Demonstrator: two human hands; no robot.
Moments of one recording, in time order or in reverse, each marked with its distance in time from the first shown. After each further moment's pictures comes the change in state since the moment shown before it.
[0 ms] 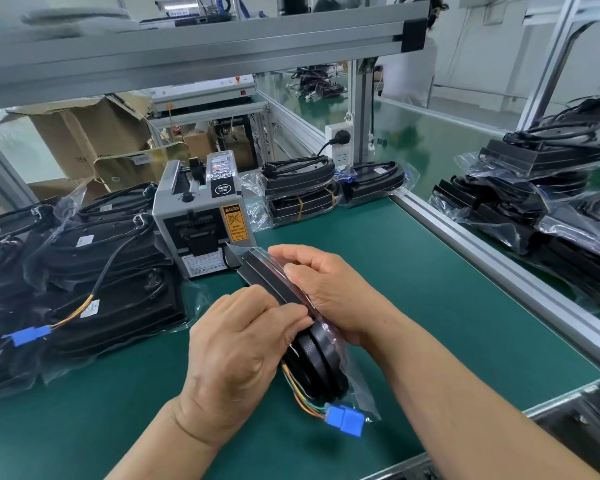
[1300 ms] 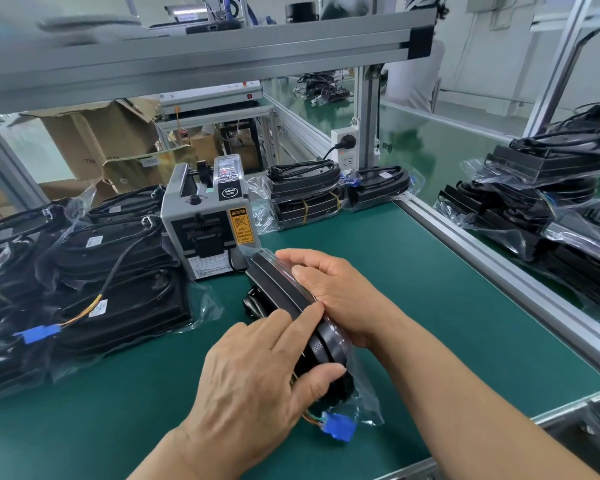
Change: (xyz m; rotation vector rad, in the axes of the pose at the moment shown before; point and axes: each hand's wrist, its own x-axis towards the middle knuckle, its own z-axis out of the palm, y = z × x) left_hand -0.007 0.024 -0.012 0.278 -0.353 -0.004; right_hand -0.003 -0.005 -0.004 -0.072 0.003 0.001
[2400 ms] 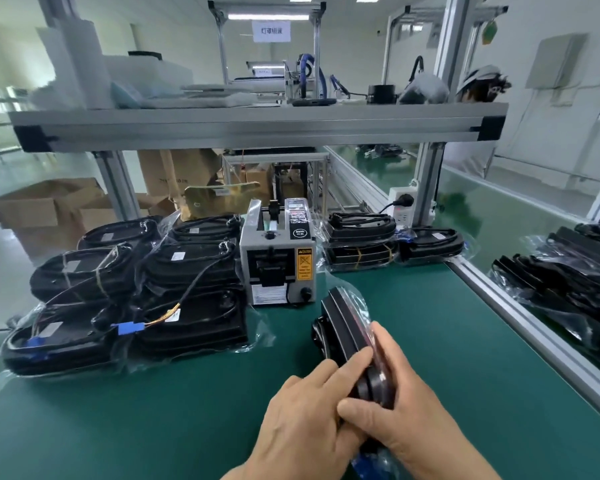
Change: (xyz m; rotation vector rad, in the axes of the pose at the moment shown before) left_hand -0.018 0.003 -0.006 -0.356 -0.141 -0.353; right_hand -0.078 -0.004 0.019 -0.212 0.011 -0.018
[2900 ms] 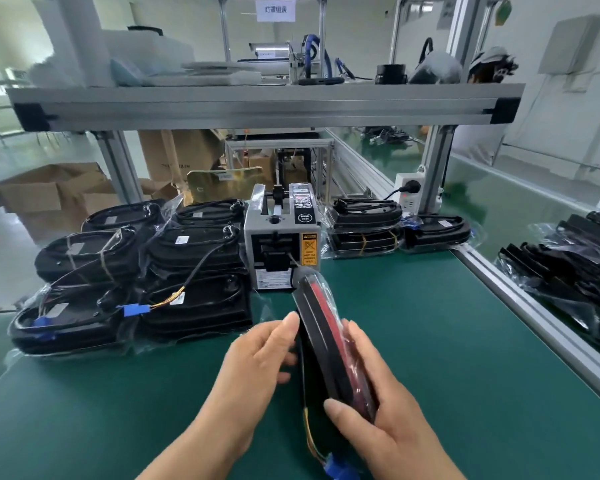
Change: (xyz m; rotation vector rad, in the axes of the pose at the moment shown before) left_hand 0.005 -0.033 -0.028 -0.856 0.154 -0.657; right_hand -0.013 0.012 0.030 -0.061 -0.039 -0.178
